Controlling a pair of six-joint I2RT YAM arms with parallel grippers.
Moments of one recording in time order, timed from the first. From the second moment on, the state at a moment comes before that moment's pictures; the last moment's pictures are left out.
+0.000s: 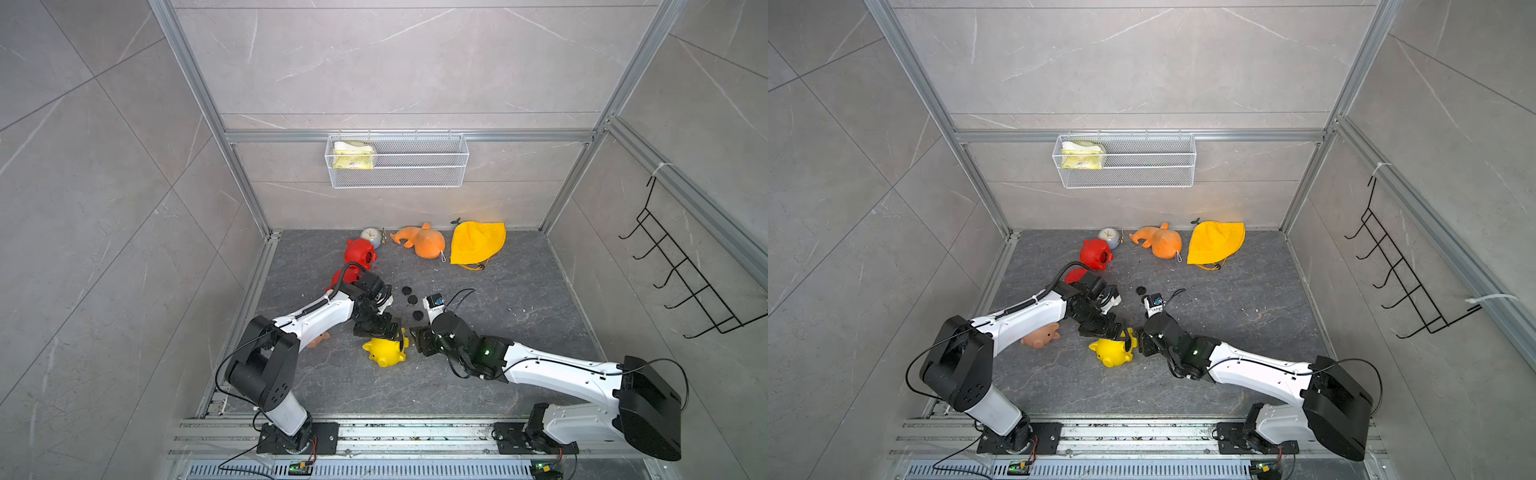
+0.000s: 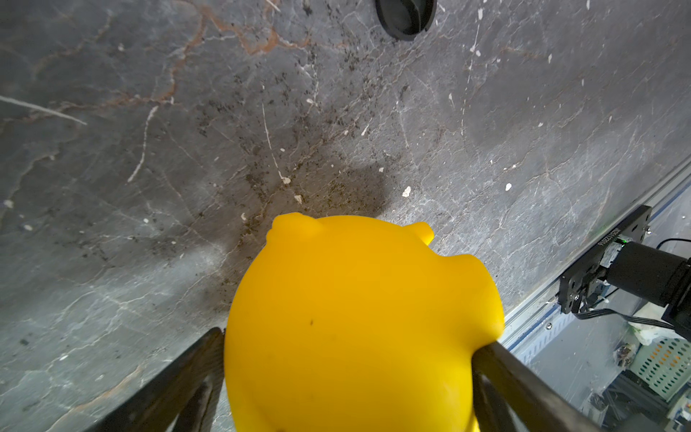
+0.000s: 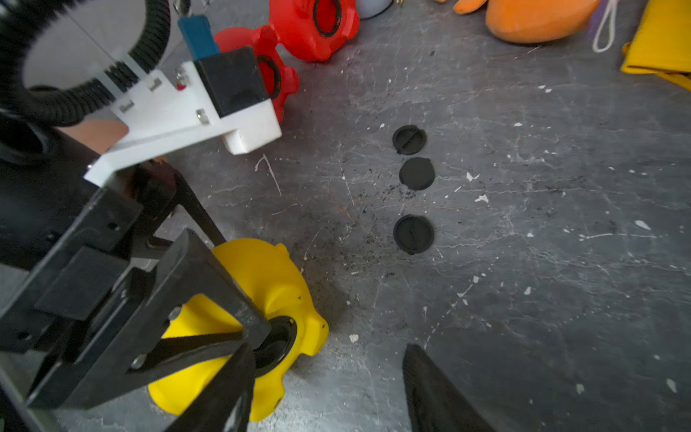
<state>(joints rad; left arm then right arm) -0.59 1.63 1.10 -0.79 0.39 -0.26 0.97 1.32 0.77 -0.13 0.25 0.56</state>
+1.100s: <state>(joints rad) -0.65 1.61 1.09 -0.76 0.35 -0.31 0.81 1.55 0.61 0.29 -0.35 1.74</state>
